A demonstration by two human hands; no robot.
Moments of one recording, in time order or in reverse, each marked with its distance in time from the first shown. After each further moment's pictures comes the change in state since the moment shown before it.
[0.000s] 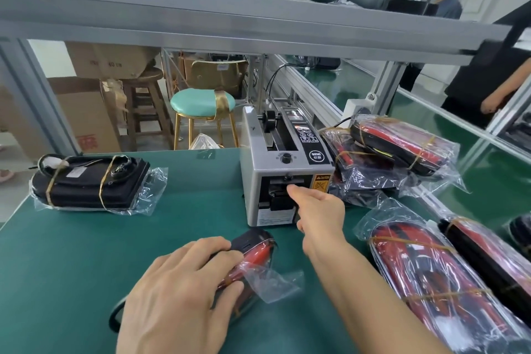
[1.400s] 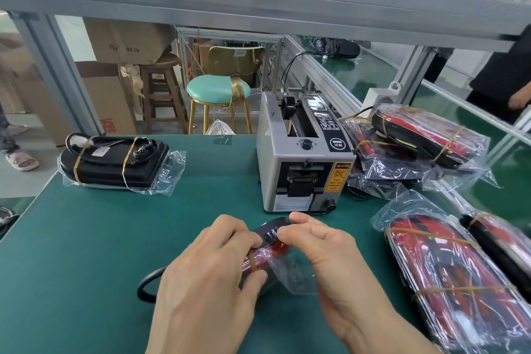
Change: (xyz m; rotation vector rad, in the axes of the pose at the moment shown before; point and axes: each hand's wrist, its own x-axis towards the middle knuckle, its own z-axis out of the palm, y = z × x) left_hand -0.001 0.015 -0.012 -0.149 -0.177 -0.199; right_hand -0.088 0.010 -0.030 -0.040 -0.404 0.028
